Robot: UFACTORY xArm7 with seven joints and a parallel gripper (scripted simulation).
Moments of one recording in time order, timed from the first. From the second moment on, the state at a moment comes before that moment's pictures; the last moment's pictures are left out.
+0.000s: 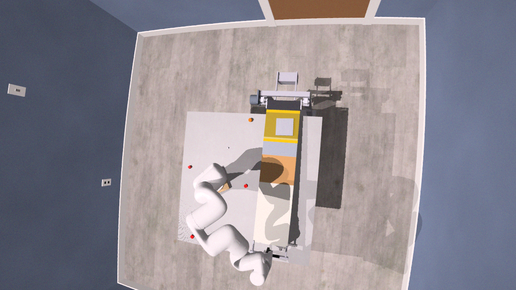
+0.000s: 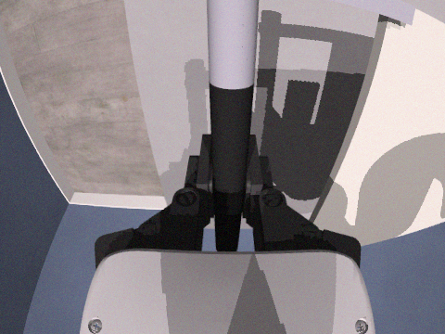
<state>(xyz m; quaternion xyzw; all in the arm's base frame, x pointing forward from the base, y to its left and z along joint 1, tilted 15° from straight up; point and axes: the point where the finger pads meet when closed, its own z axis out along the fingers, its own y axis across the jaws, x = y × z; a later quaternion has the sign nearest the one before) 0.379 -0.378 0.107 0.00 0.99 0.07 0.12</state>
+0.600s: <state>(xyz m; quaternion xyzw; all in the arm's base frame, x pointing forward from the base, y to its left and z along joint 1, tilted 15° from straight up) 0.391 -0.374 0.058 0.00 0.99 0.06 0.12</state>
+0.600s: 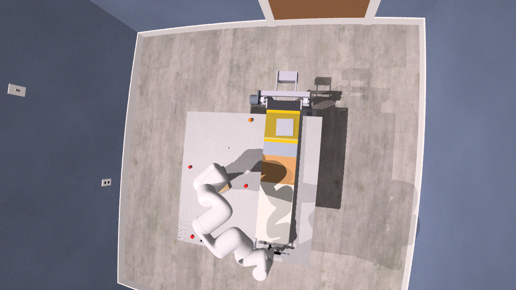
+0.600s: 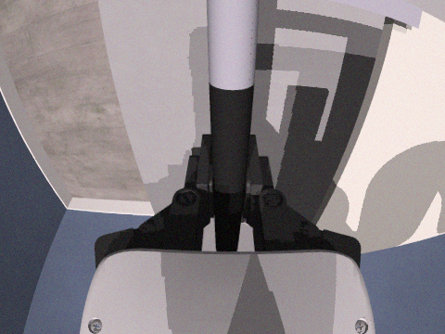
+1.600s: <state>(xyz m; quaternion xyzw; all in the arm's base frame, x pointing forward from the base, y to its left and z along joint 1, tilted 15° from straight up) 0.397 -0.372 0.036 0.00 0.99 0.07 0.12</state>
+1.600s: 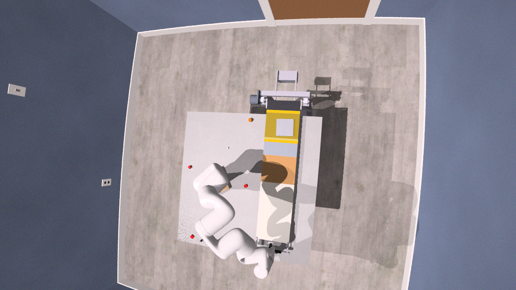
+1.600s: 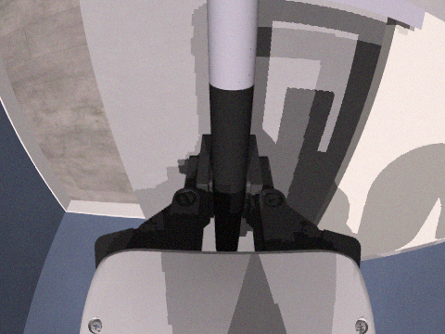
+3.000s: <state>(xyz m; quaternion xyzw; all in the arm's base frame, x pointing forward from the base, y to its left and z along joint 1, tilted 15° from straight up) 0.397 -0.372 0.036 0.00 0.99 0.07 0.12</state>
